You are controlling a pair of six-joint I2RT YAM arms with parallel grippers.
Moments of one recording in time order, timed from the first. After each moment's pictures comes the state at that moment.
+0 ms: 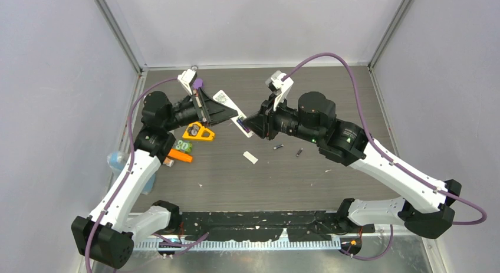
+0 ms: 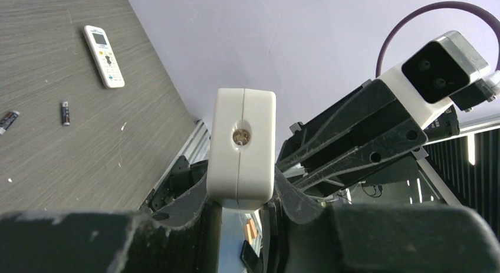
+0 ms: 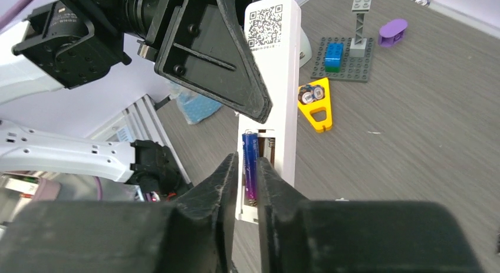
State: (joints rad) left arm -0.32 1.02 0.96 0.12 0.86 -1.18; right arm 0.98 1.18 1.39 -0.38 -0.06 0.28
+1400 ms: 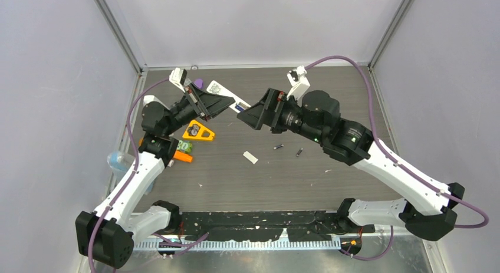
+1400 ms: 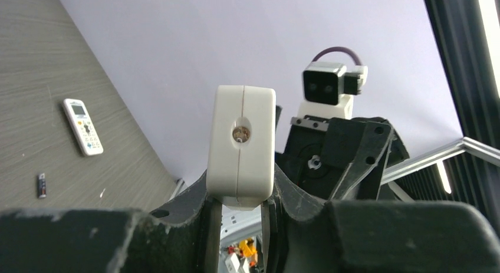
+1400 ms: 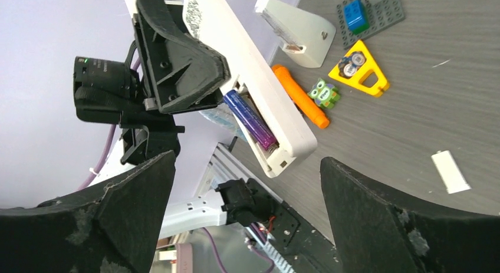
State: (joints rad) left arm -0.32 1.03 0.84 0.50 0.70 -1.35; right arm 0.95 1.14 1.40 -0.44 0.07 0.84
